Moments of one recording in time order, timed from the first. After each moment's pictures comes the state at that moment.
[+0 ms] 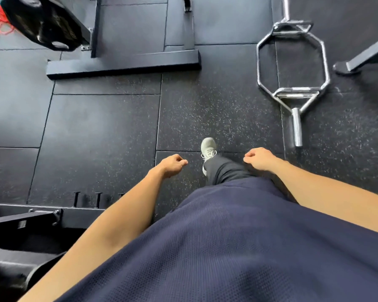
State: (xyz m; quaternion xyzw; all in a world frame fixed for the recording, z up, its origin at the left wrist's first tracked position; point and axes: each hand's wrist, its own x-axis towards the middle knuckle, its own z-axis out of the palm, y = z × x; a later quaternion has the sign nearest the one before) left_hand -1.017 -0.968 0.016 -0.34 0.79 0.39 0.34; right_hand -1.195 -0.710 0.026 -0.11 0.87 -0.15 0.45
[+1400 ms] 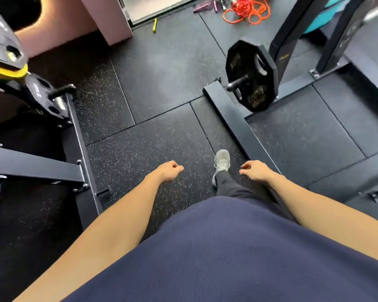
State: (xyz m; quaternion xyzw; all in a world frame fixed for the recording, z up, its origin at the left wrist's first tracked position) left_hand -1.075 -1.688 0.022 -0.71 0.48 0.50 0.13; right_hand -1.389 -1.716 0.024 -0.59 0.66 0.13 0.45
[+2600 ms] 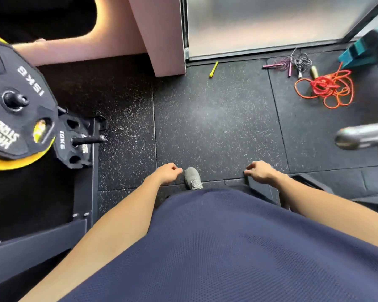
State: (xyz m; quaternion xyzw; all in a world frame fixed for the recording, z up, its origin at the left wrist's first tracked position) left_hand -0.754 -2.254 0.002 -0.78 0.34 0.53 0.05; right_hand -1.049 -2.391 0.021 -0.69 0.55 0.26 0.39
